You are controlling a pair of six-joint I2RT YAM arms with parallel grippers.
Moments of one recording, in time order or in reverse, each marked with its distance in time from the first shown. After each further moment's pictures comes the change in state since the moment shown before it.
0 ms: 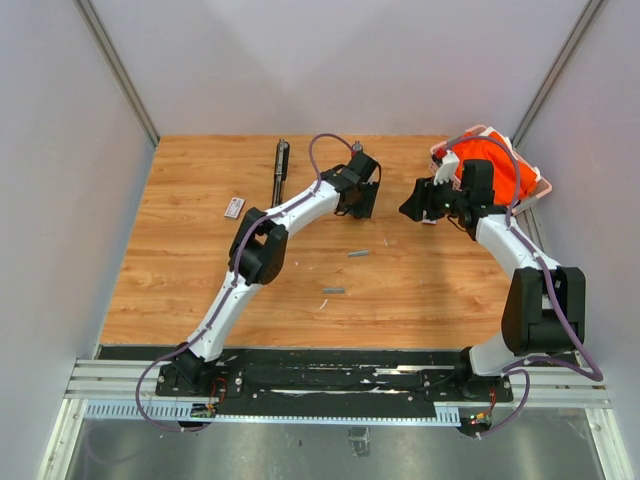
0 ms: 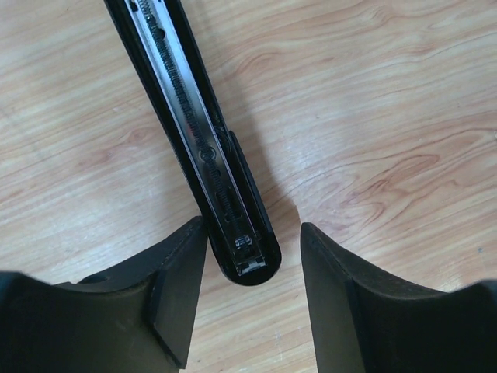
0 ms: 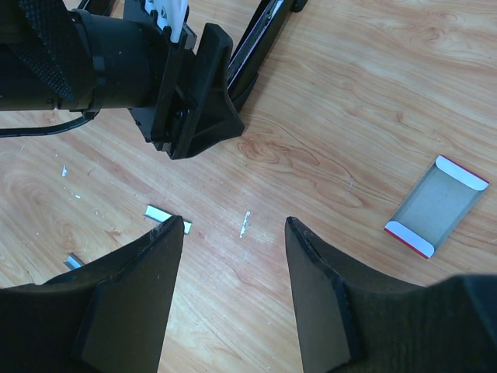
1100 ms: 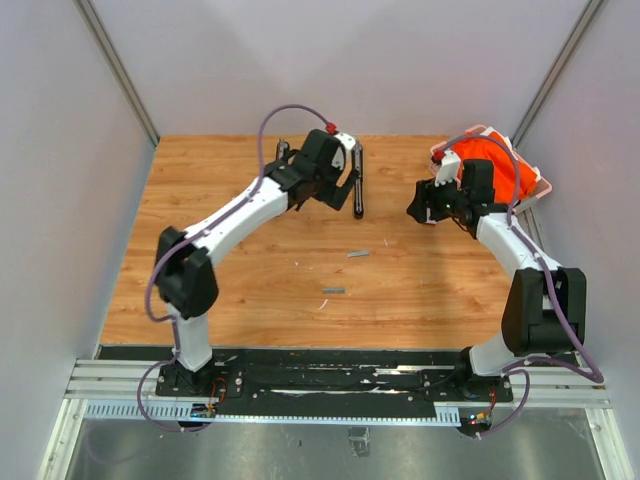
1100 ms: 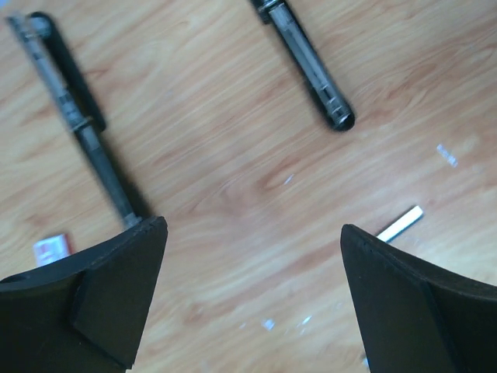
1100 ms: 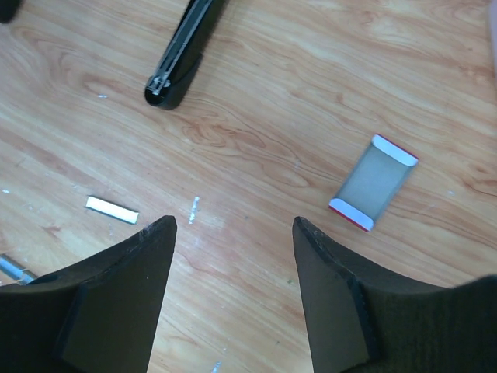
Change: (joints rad) left arm 0.014 -0.555 -0.409 0.035 -0.120 0.322; right arm 0.000 -0.003 0.010 -0.051 0.110 -0.104
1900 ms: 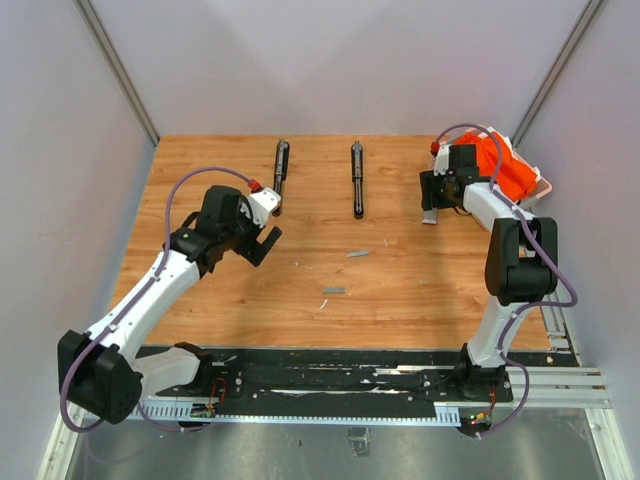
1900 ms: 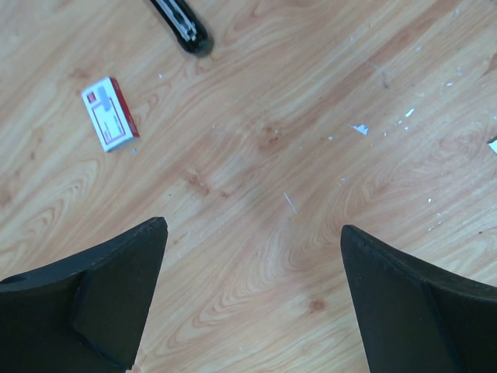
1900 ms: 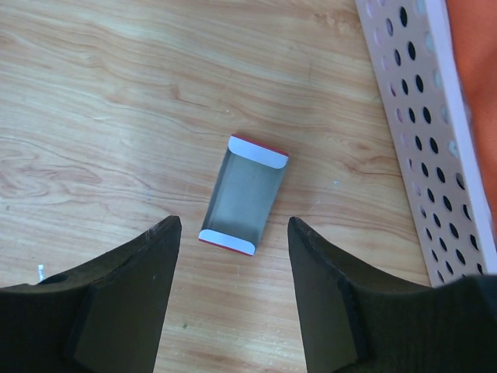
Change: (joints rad) left arm 0.289 -0.808 -0.884 0.066 0.248 0.360; right arm -0.006 0.355 0.306 -0.154 0.370 -0.021
